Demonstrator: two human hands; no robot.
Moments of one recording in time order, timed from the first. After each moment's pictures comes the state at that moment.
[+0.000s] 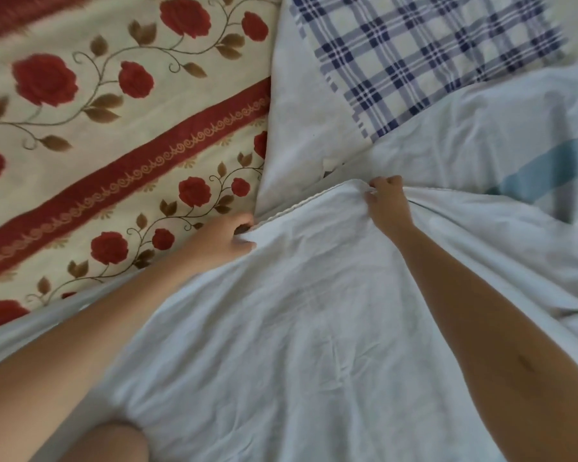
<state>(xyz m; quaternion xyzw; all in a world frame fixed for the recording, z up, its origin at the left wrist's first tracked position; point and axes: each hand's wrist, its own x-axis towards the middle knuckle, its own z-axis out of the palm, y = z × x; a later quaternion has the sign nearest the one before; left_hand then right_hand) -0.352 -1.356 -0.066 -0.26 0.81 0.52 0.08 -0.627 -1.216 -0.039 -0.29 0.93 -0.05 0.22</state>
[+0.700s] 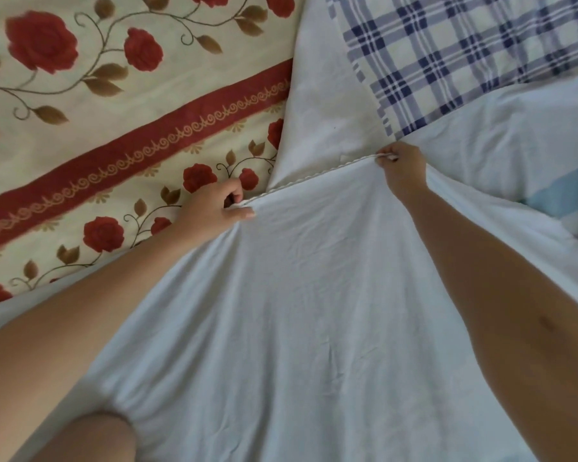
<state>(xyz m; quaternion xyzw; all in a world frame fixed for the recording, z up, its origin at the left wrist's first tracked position) -0.354 -1.384 -0.099 -0.33 0.79 0.52 -0.02 -0.660 -1.272 -0.053 -0.27 0.92 -0.16 0.22</state>
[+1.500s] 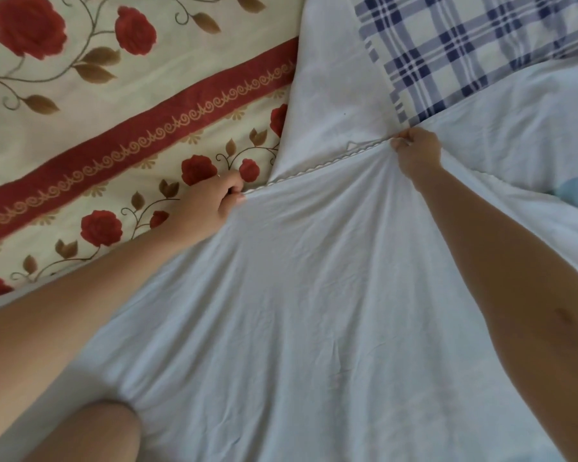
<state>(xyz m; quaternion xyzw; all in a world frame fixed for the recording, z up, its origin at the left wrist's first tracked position) -0.350 -1.383 -0.101 -0.31 0.84 0.45 -0.02 -0.680 -1.280 -0.070 -0.22 0.94 -0.12 0.23</state>
